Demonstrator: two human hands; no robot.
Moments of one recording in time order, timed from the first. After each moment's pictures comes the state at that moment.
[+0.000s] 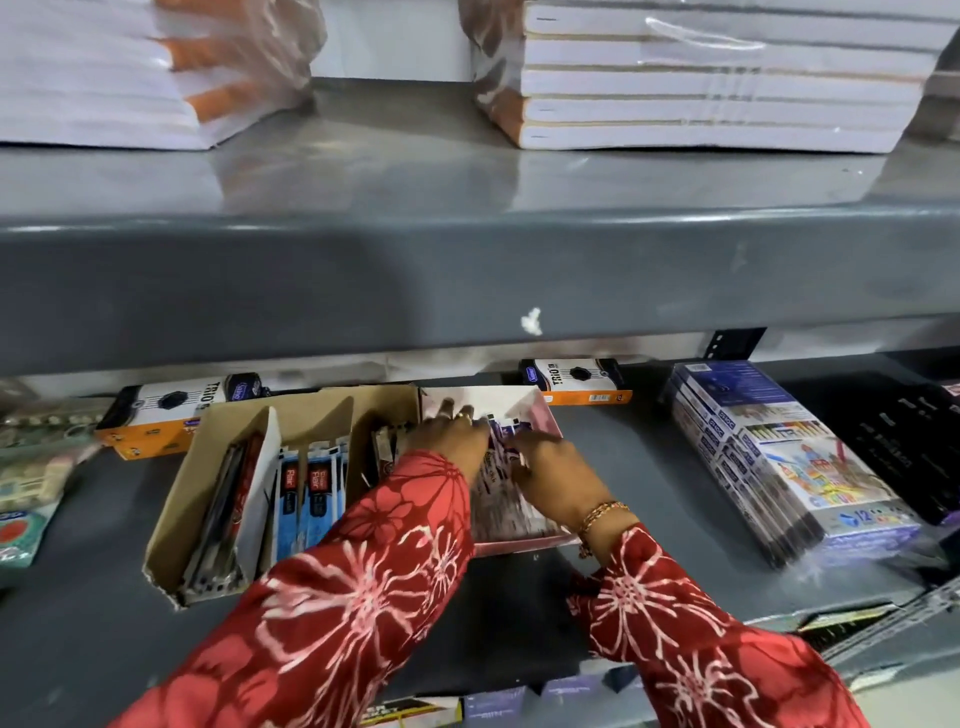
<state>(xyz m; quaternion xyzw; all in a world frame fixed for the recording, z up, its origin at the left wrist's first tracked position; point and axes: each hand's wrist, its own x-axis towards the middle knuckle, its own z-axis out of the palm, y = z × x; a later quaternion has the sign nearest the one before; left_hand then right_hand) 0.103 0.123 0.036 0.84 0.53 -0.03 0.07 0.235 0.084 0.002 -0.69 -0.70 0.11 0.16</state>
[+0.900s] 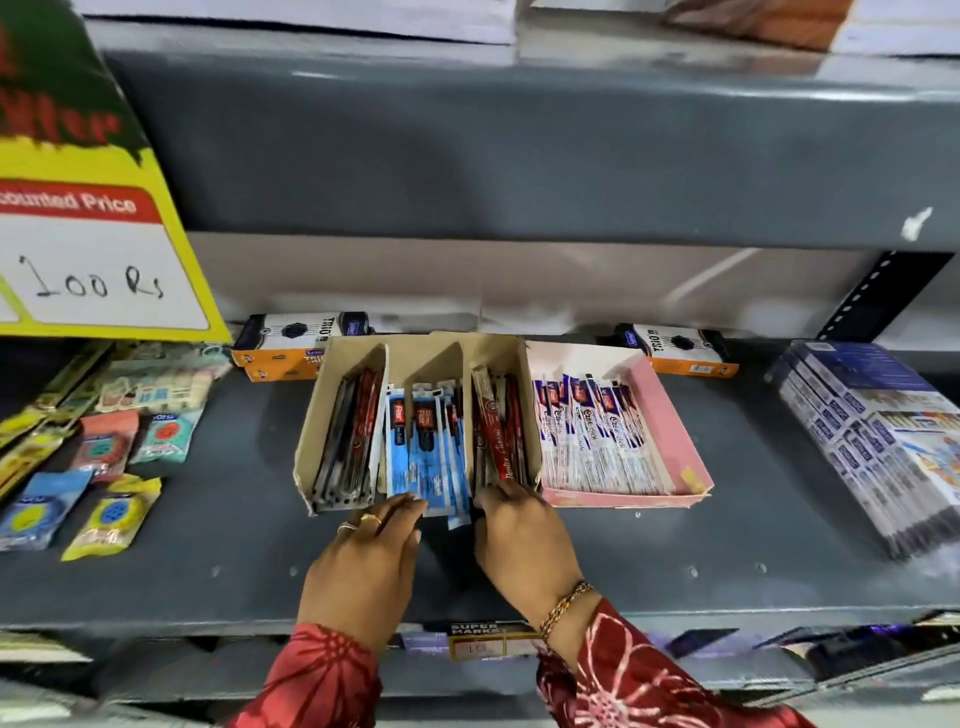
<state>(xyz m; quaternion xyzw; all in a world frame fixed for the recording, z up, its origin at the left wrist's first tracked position) -0.078 0.005 -0.026 0.78 0.59 0.21 0.03 0.079 0.021 -0.035 -0.64 -0.74 0.08 0.19</state>
